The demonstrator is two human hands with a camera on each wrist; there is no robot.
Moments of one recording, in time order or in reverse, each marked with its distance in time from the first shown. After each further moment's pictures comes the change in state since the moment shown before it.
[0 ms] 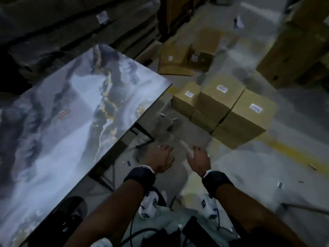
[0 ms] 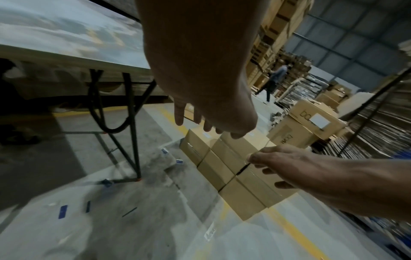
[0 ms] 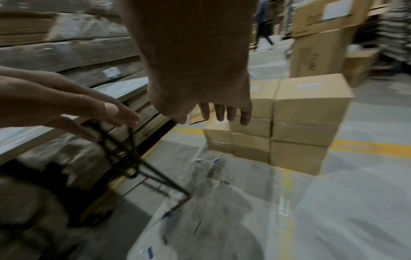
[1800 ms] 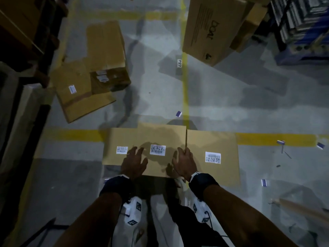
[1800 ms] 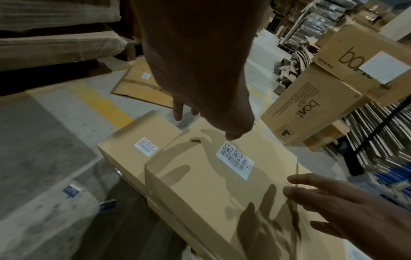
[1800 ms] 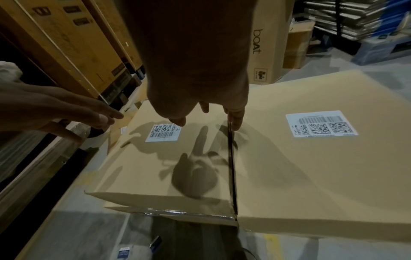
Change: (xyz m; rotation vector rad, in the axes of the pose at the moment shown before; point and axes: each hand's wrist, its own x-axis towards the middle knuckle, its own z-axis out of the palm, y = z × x) left_hand 0.712 -0.002 -0.042 -0.052 -0.277 0.000; right_hand 0.521 0.193 -0.223 0.231 -0.031 0.361
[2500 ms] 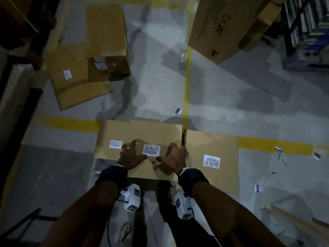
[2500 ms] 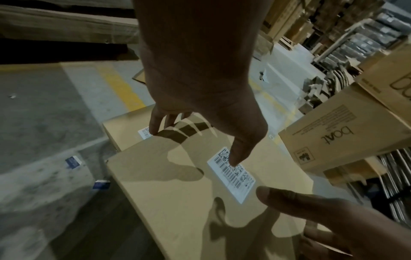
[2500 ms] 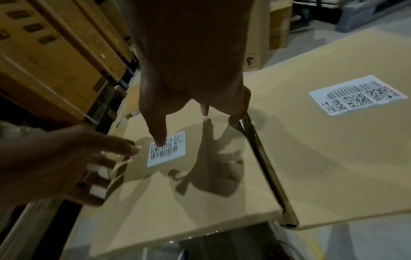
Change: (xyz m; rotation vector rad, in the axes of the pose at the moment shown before) left_hand 0.039 0.000 0.014 -0.243 -0.128 -0.350; right_hand 0.041 -0.012 0.018 0.244 -0.018 0.228
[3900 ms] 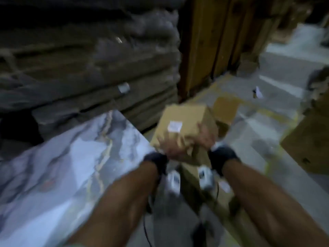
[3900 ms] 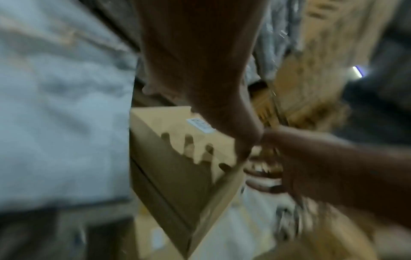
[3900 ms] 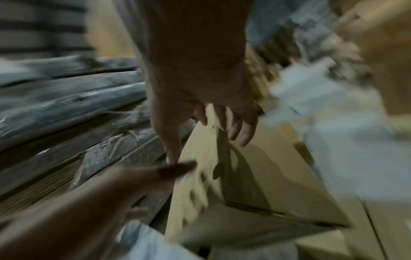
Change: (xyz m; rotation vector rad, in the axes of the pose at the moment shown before) left_hand -0.458 -0.171 -0.105 -0.398 0.823 0.036; right_hand -0.417 -0.209 0.051 -0.146 -0.047 -0.952
